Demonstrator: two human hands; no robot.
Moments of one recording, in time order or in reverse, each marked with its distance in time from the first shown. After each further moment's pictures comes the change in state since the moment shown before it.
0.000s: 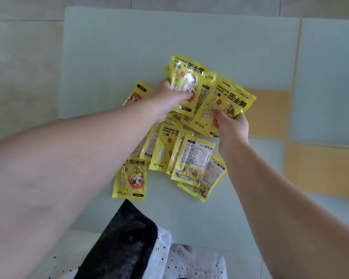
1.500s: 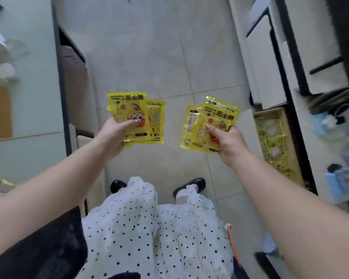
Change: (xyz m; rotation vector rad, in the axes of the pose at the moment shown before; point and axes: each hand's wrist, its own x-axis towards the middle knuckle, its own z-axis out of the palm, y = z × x) left_hand -0.535 -0.259 0.198 0.960 -1.202 0.120; right_hand -0.602 0.444 -0.311 1.291 1.007 0.130
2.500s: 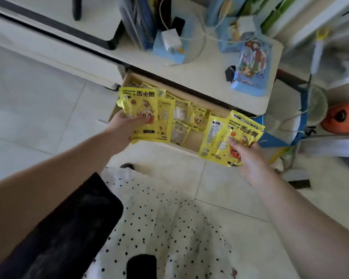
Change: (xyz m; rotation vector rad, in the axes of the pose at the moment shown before) left_hand 0.211 -0.167 0.600 0.798 -0.668 -0.156; right_hand 0.114 0.158 -0.465 0.777 0.881 0.208
